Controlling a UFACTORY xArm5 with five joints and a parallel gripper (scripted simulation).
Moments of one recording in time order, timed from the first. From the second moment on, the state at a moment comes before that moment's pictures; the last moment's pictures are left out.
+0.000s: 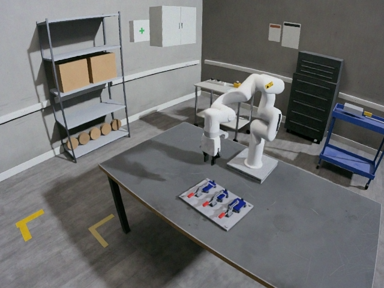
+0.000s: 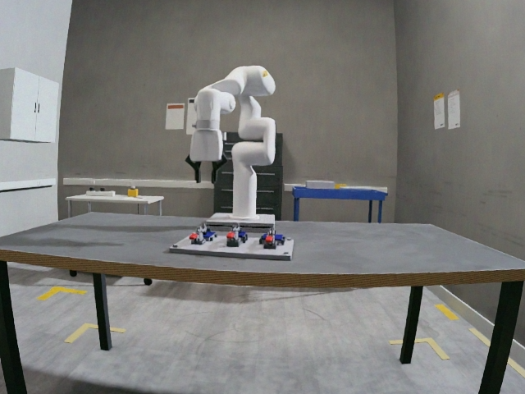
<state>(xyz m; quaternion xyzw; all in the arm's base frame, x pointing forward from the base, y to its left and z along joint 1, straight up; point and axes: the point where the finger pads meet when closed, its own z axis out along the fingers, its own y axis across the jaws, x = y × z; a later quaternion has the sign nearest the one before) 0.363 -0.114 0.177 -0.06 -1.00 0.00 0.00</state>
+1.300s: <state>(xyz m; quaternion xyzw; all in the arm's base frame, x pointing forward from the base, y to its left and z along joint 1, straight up) 0.363 -0.114 0.160 -0.06 -1.00 0.00 0.00</state>
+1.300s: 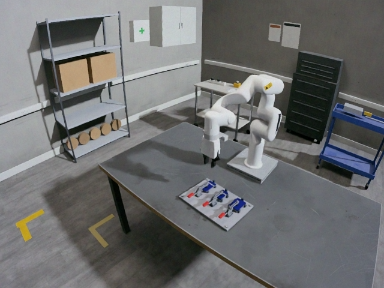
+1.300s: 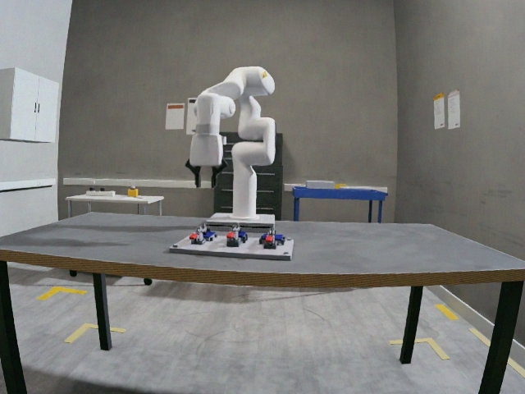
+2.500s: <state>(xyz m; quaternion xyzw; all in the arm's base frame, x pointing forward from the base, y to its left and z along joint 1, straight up) 0.424 -0.121 0.117 -0.06 -1.00 0.00 0.00</state>
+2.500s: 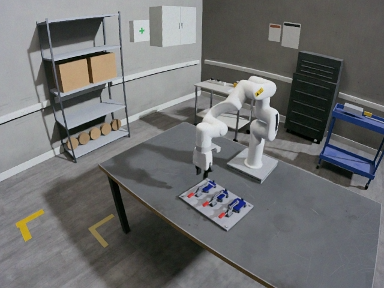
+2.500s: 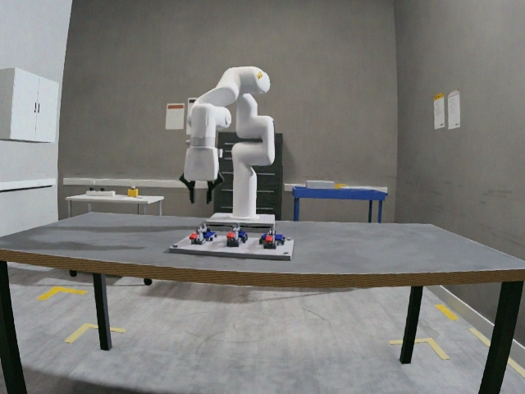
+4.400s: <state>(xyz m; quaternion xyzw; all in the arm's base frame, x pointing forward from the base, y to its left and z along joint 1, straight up) 0.501 -0.131 0.040 -0.06 -1.00 0.00 0.00</state>
